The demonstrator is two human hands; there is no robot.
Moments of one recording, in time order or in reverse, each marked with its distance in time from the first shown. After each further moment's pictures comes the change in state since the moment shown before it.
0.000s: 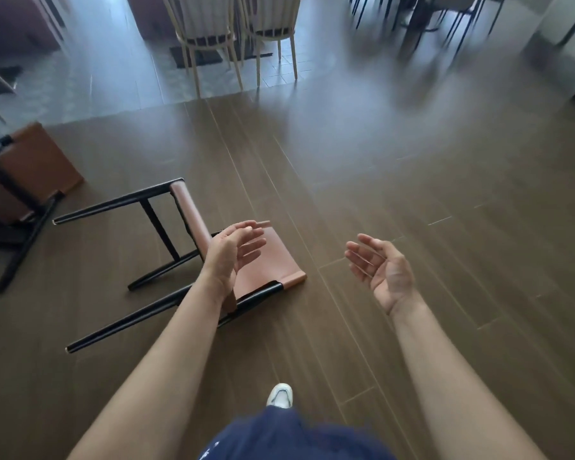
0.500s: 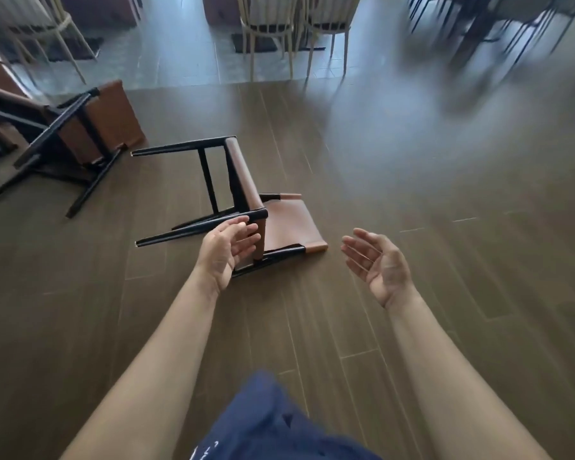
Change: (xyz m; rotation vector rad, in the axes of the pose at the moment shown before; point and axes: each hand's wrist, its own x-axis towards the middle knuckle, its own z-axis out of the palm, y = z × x) left_hand -0.224 -0.063 -0.091 -0.112 0.182 0.053; right_hand -0.176 0.087 -0.027 -0.127 -0.146 0.073
